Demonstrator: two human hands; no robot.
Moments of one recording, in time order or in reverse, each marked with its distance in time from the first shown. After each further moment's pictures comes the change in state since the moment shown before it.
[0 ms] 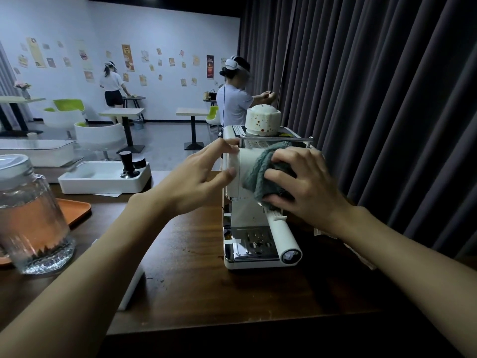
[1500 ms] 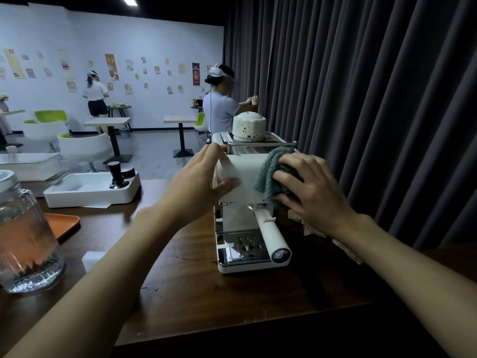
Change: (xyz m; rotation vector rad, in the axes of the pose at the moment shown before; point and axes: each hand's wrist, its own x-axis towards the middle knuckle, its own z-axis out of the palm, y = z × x) left_hand 0.006 0.023 0.016 0.174 0.158 -0.033; right_hand -0.024 0.009 -0.019 -0.043 -0.040 0.114
